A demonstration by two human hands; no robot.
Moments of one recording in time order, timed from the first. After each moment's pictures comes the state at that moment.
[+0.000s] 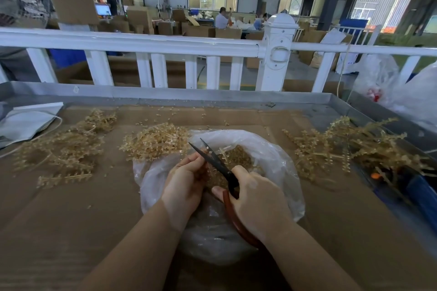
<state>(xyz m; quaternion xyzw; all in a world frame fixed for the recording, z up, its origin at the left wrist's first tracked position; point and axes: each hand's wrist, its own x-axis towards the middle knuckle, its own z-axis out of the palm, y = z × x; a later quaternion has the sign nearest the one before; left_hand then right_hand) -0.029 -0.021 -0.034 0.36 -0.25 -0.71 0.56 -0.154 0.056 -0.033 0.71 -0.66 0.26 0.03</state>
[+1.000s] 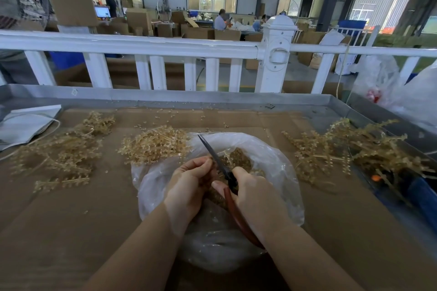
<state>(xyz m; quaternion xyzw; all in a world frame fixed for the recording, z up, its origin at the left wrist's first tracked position) -0.031 -0.016 -0.029 0.36 -0.30 -0.72 0.52 -0.153 0.049 -0.020 0.71 -0.65 0.28 -0.04</state>
